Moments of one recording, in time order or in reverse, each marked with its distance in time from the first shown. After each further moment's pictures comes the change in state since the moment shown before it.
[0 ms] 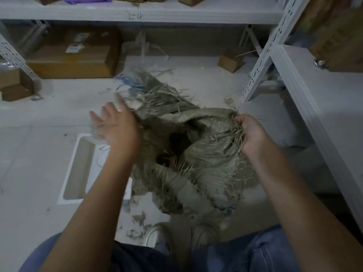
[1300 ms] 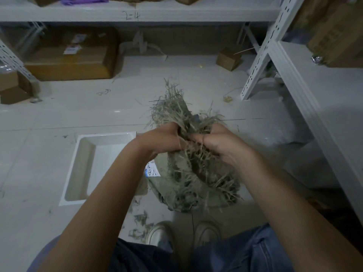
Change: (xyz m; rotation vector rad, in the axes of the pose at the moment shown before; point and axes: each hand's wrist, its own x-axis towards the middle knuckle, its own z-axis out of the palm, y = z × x) left_hand -0.036 0.035 -0.045 -1.025 -0.952 0.462; right_hand -0.042 0.029 0.030 -0.735 -0.257 -0.217
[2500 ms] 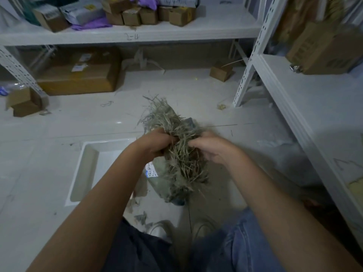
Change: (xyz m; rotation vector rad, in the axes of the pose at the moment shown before) left_hand -0.003 -0.016 0.018 -0.265 0.159 -0.148; right_hand -0.025 0.014 -0.004 -0.028 -0.107 0.068
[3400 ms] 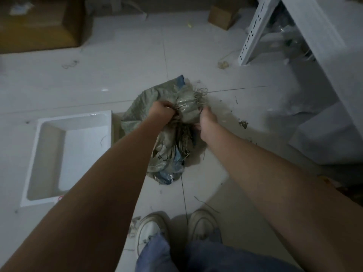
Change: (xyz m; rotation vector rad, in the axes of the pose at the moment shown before) left_hand 0.199 -0.080 0.034 0.202 0.316 -0.072; right_hand 0.197 0.094 -0.007 0.530 0.485 0.294
